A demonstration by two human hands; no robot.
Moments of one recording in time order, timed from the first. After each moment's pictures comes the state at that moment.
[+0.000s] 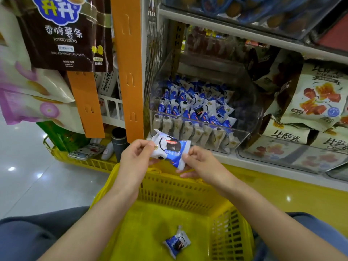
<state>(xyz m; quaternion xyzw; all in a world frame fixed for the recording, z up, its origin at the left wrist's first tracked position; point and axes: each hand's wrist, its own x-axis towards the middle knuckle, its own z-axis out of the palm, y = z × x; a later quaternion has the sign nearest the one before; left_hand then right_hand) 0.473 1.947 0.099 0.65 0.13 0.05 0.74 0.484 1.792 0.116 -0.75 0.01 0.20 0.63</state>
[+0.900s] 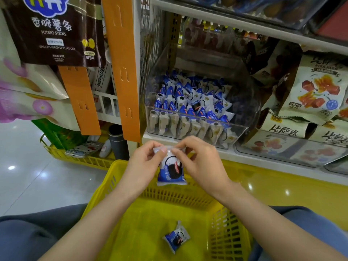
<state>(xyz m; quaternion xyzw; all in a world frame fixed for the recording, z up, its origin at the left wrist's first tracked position) 0.466 1.941 0.097 0.75 -0.01 -0.01 0.66 0.475 1.790 0.112 -0.90 -0.21 -0.15 0.35</state>
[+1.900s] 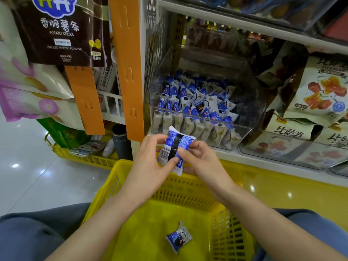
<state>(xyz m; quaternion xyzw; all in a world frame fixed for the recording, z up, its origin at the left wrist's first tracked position) 0.465 1.941 0.087 0.84 -0.07 0.11 0.53 0.469 1.802 0.117 -0.71 0.05 0.12 0.69</state>
